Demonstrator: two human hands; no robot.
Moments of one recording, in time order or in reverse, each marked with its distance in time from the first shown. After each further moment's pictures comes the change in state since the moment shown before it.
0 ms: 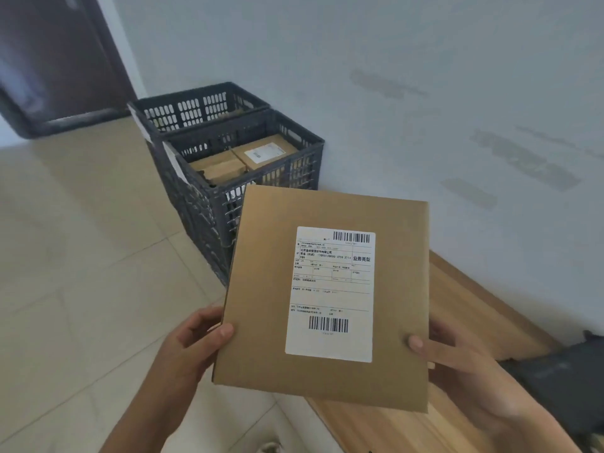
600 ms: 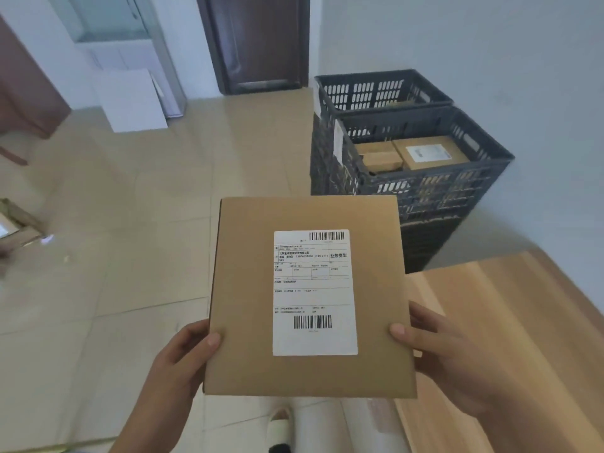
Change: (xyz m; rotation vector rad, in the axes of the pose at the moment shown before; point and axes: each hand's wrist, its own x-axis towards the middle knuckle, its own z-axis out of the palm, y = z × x) left_hand -0.107 -0.028 -0.142 -0.152 0.592 -0.011; right_hand 0.124 0.006 0.170 -0.201 -0.449 0.173
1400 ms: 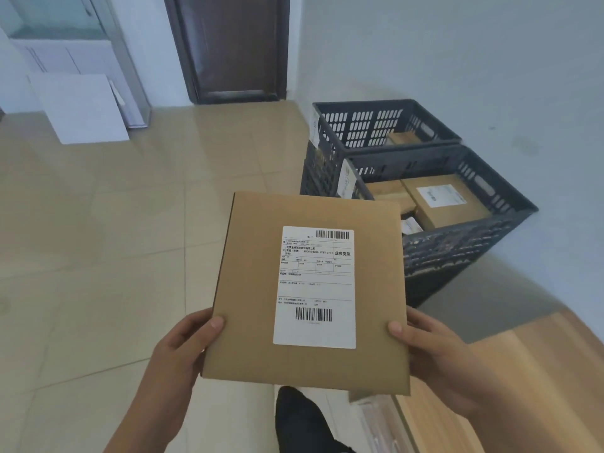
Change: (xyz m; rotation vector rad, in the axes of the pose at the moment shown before) left_hand 0.238 0.105 -0.023 -0.044 -0.075 -0.024; right_hand 0.203 -0.096 0.047 0.032 0.070 0.012
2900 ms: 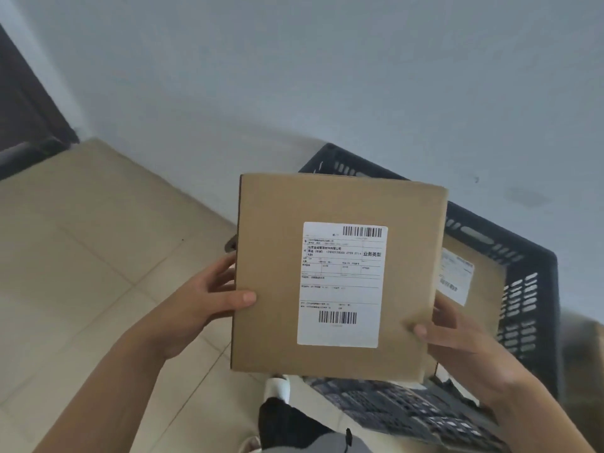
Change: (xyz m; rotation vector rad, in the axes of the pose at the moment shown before) left_hand 0.775 0.315 0.256 0.506 -1.160 -0.135; right_hand 0.463 -0.308 -0.068 0.299 0.574 -0.208
